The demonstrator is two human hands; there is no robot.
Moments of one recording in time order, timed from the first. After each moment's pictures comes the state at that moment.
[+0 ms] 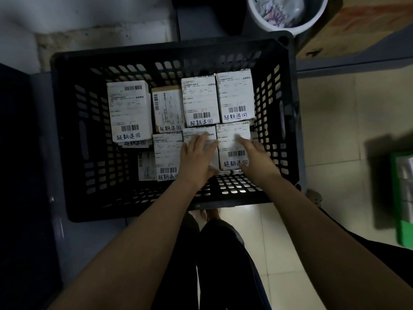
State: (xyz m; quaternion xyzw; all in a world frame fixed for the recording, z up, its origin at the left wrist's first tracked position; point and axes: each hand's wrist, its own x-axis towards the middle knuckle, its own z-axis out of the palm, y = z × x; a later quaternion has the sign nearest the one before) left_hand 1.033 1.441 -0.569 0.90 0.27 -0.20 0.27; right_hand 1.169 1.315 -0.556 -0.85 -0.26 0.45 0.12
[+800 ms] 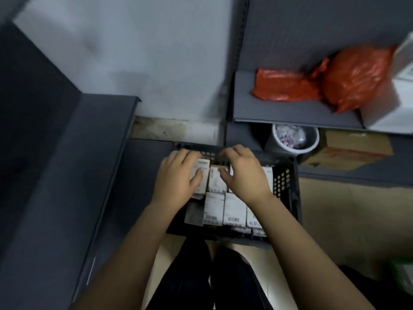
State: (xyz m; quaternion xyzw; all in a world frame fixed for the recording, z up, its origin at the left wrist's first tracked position) left_hand 0.925 1.553 -0.256 0.91 0.34 0.19 0.13; right_hand 1.088 1.468 -0.246 -0.79 -0.56 0.14 0.21
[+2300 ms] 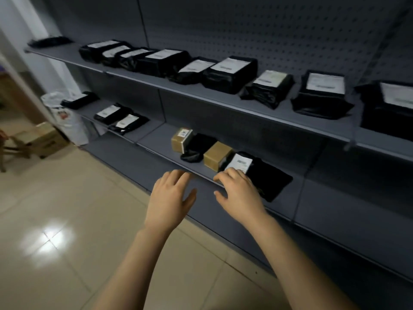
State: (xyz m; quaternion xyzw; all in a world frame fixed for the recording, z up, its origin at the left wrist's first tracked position) left_hand 0.525 0.862 -0.139 0.18 0.94 0.15 -0.22; right_hand 0.529 1.055 -0.127 0.13 -0.97 0.20 0.09
